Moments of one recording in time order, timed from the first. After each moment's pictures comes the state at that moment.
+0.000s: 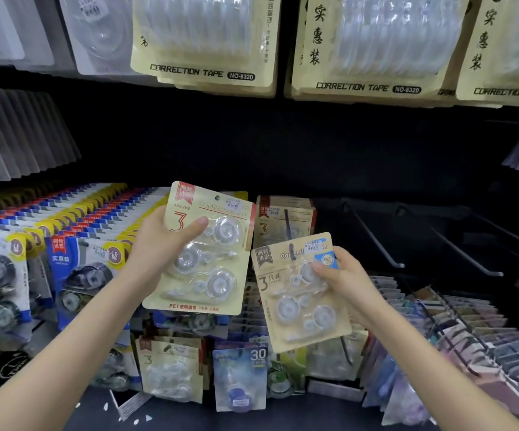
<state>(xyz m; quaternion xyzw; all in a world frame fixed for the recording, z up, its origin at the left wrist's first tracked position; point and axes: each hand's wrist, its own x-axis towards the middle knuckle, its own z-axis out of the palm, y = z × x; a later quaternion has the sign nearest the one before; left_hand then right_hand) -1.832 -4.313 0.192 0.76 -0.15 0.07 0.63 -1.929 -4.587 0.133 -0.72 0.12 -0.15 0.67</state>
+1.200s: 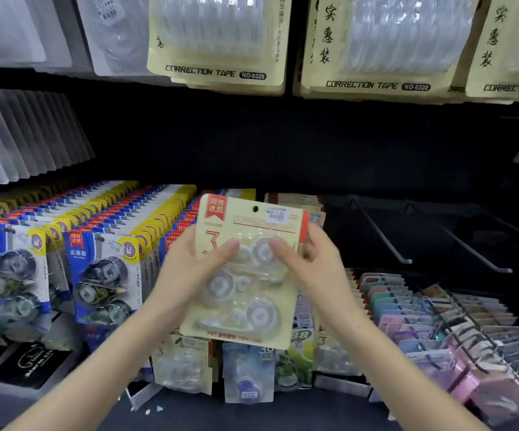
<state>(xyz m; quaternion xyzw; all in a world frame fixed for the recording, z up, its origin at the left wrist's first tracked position) -1.892 -4.322 0.179 0.67 -0.22 0.02 0.71 -1.960 -4.488 0.184 -0.72 -0.01 -0.24 0.65</state>
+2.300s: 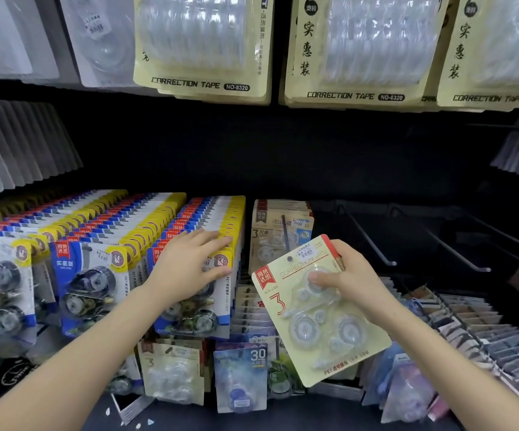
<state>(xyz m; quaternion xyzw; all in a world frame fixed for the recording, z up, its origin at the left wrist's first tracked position) -1.796 -4.321 0.146 0.88 -0.41 0.24 0.05 -1.959 -4.579 0.164 -0.83 0.08 -0.16 0.53</state>
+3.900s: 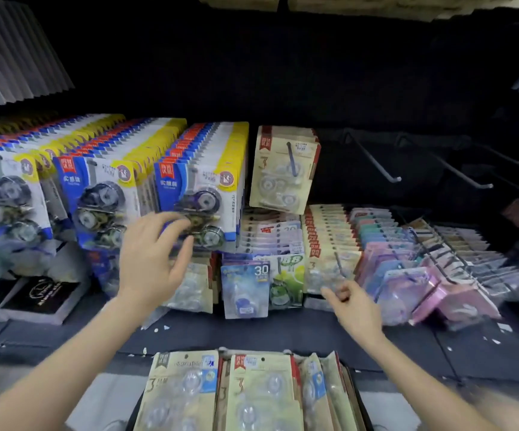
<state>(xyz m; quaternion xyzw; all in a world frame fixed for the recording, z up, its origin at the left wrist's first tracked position) -1.891 -4.255 0.067 0.81 -0.34 0.42 0.24 -2.027 -4.574 -0.032 -0.88 0.31 -0.13 0.34</state>
